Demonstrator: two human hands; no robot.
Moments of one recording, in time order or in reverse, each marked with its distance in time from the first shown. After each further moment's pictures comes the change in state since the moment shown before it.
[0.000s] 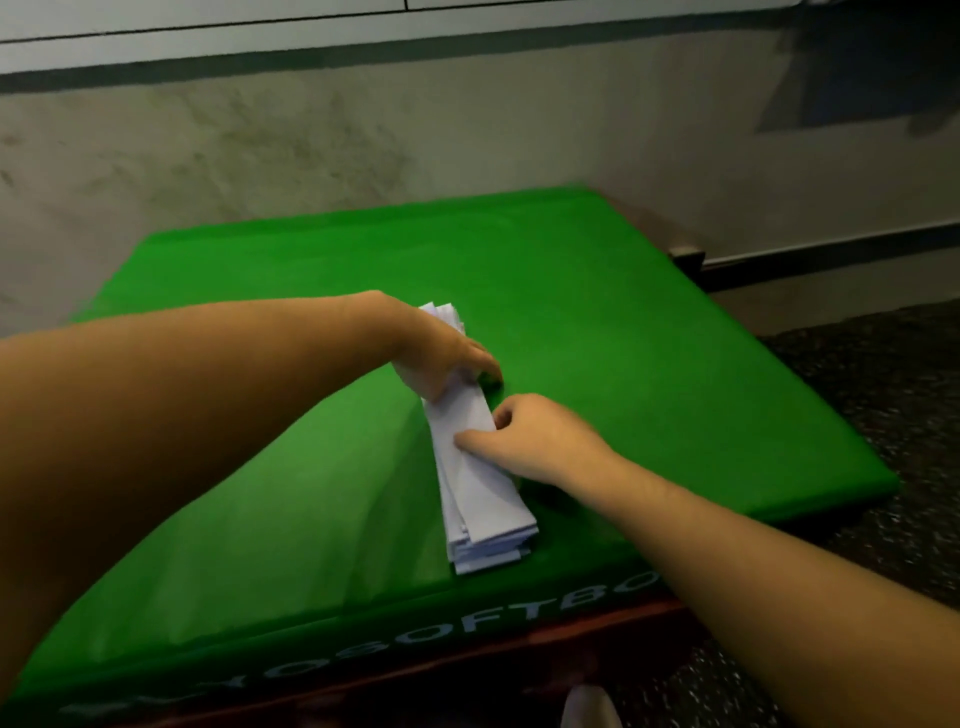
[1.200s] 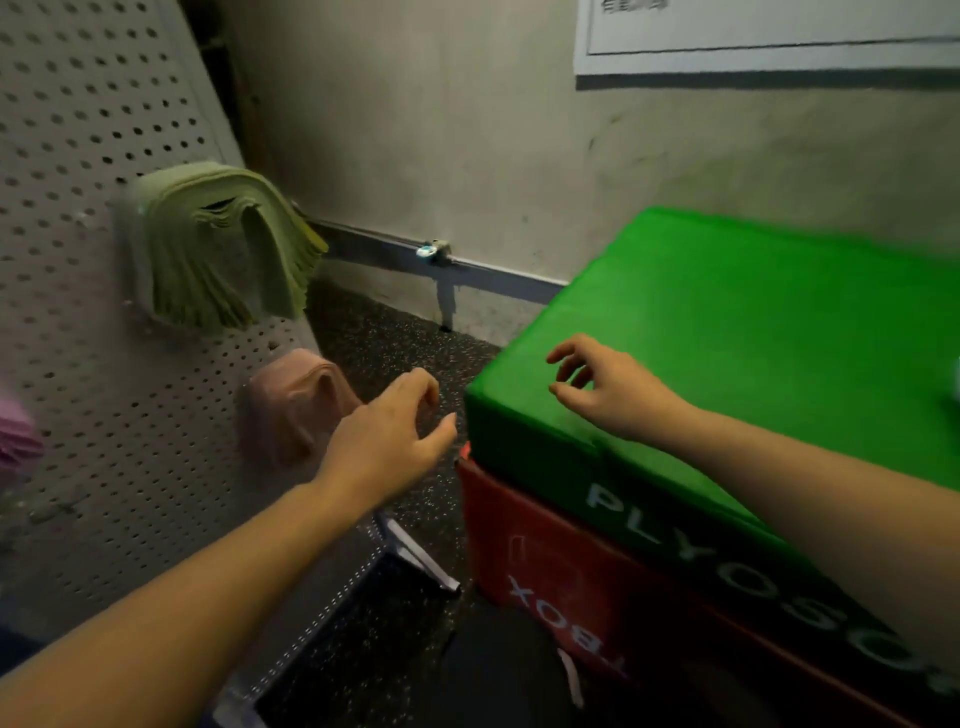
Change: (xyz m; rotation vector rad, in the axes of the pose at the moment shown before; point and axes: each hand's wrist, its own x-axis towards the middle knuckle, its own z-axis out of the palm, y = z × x) left_hand -0.453 0.110 0.332 -0.765 0.865 -1.311; right_hand -0.068 -0.320 0.176 0.127 -0.224 -0.959
